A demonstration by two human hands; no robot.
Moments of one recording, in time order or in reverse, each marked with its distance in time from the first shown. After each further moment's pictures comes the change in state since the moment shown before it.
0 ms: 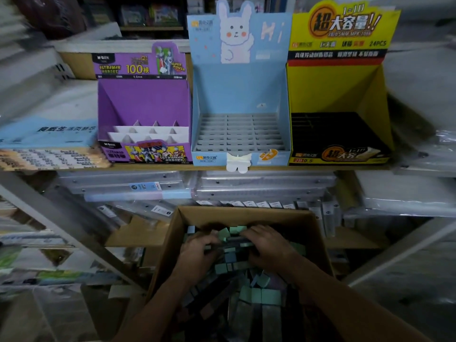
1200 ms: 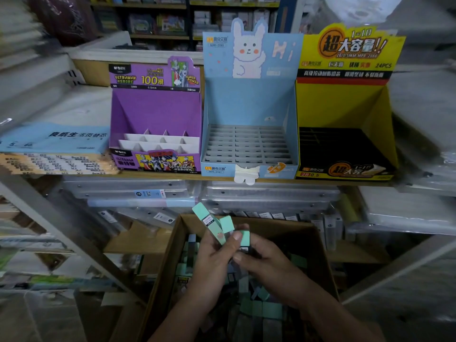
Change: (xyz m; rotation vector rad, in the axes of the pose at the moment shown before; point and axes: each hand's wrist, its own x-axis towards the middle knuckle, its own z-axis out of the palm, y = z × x) left_hand -0.020 0.084 -0.006 -1.111 0.143 -0.038; right_hand -0.035 -0.085 -0.066 1.359 0.101 0.071
